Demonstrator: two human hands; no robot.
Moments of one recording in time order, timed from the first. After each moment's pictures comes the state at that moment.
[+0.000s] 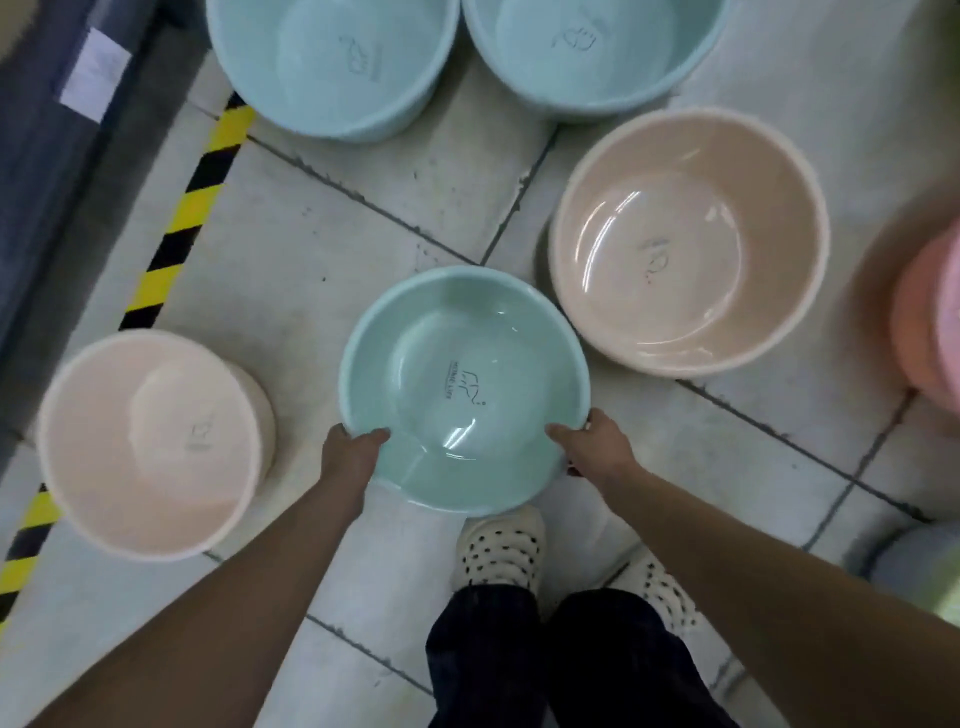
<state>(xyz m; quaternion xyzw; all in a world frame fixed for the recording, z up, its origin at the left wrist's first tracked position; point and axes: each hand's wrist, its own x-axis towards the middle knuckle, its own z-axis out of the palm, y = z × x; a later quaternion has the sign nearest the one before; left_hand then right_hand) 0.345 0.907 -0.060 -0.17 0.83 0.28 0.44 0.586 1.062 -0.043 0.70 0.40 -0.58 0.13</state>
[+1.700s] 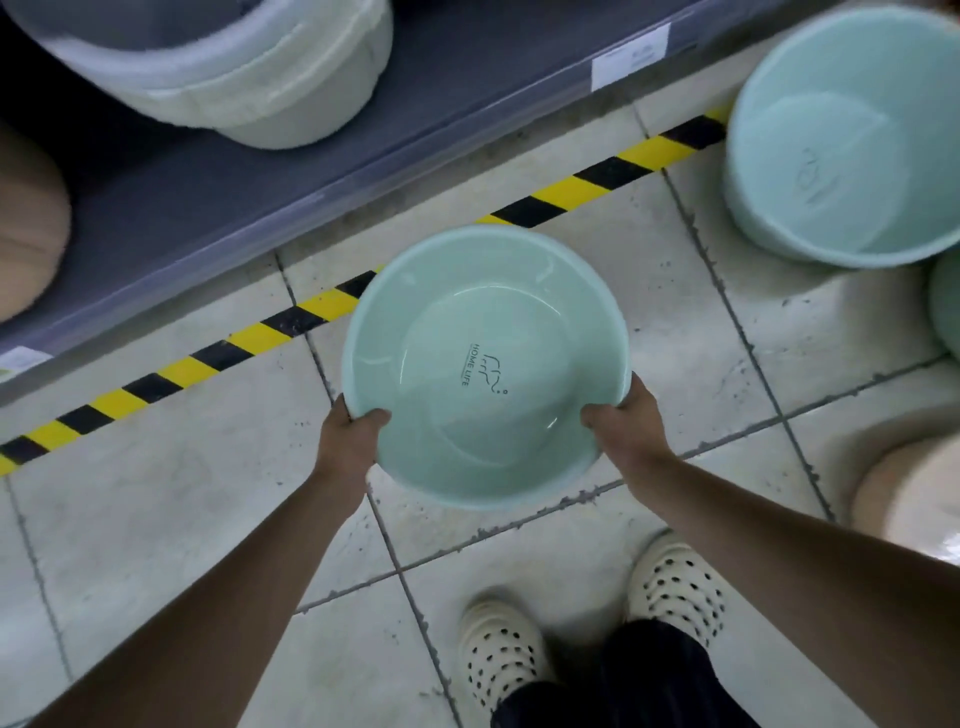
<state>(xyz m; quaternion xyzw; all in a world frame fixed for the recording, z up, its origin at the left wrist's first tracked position) 0.148 0.711 -0.001 -0.33 0.73 0.53 0.28 0.254 0.971 -0.003 0.51 0.62 -0.58 0.13</state>
